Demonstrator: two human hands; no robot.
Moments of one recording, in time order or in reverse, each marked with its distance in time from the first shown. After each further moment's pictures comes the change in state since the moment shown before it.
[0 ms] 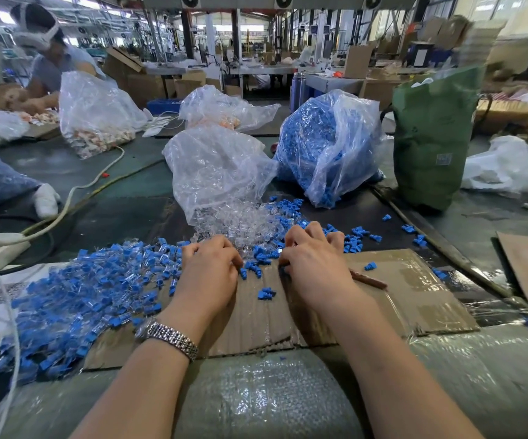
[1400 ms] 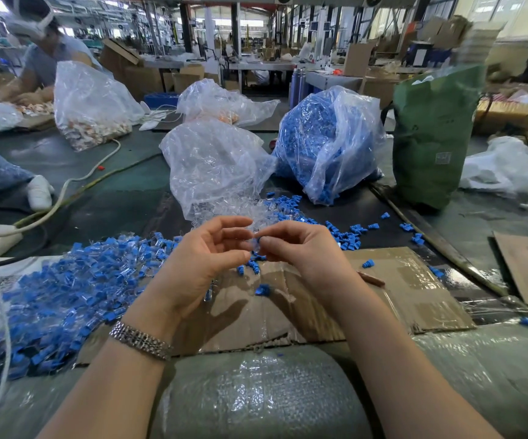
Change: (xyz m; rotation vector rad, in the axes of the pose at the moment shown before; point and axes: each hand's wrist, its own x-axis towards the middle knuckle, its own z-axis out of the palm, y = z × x) left_hand -0.008 0.006 -0.033 -1.263 -0.179 -0.160; right_hand 0.000 0.002 -0.004 1.465 -0.039 0.065
